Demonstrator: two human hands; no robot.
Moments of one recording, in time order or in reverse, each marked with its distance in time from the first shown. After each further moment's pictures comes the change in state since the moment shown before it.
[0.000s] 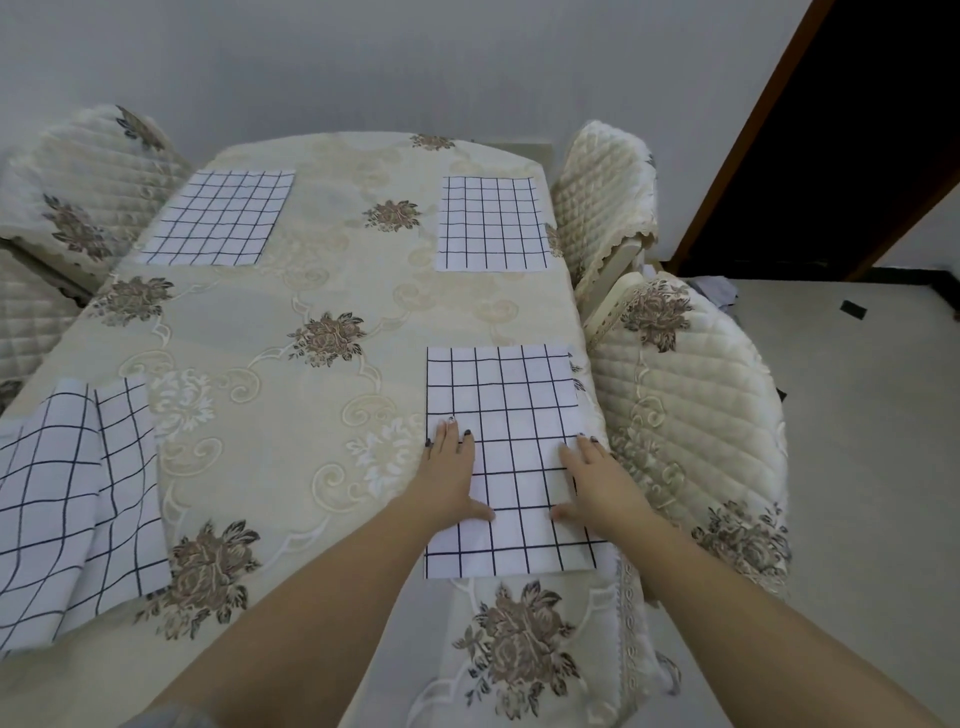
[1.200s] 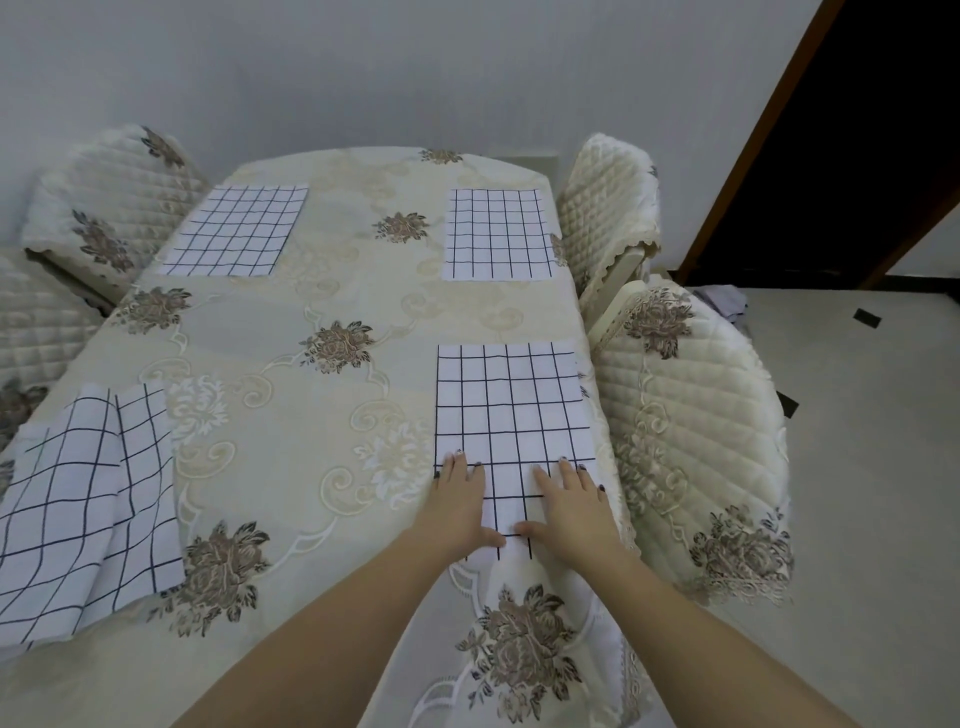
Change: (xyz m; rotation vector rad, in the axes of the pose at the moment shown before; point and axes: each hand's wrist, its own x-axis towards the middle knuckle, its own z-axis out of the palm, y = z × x) left_hand -0.018 0.011 0.021 0.008 0.004 -0.056; right_hand -0.017 -0.038 0.023 0.117 0.034 0.054
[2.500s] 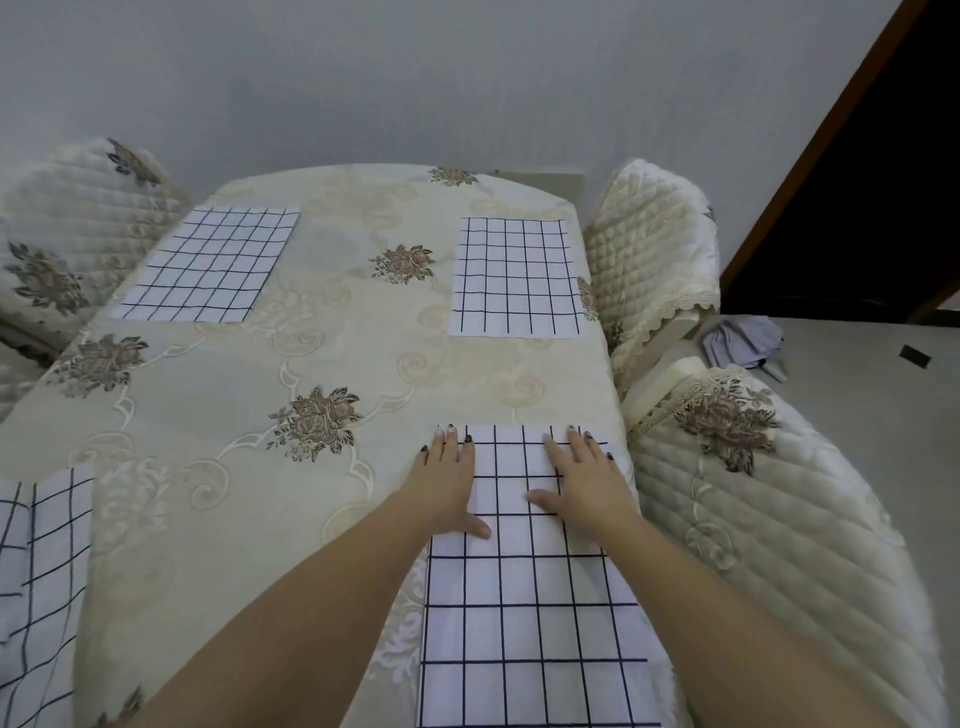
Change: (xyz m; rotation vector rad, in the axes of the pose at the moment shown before) left_hand 0.164 -0.044 -0.095 0.186 -0.060 0.008; right_hand 0.195 0.006 -0.075 -0.073 0.014 -0.054
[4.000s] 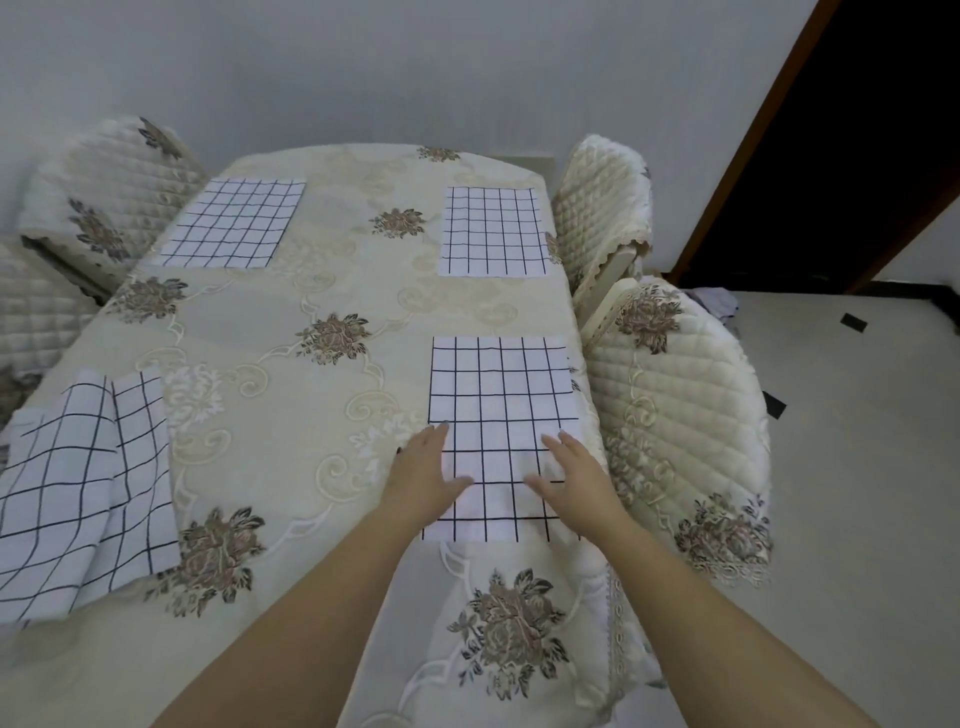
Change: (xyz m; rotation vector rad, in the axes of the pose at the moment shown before) left_hand -0.175 0.037 0.075 -0.555 0.307 -0.095; right_hand -0.199 -0.007 0.048 0.465 0.102 0.012
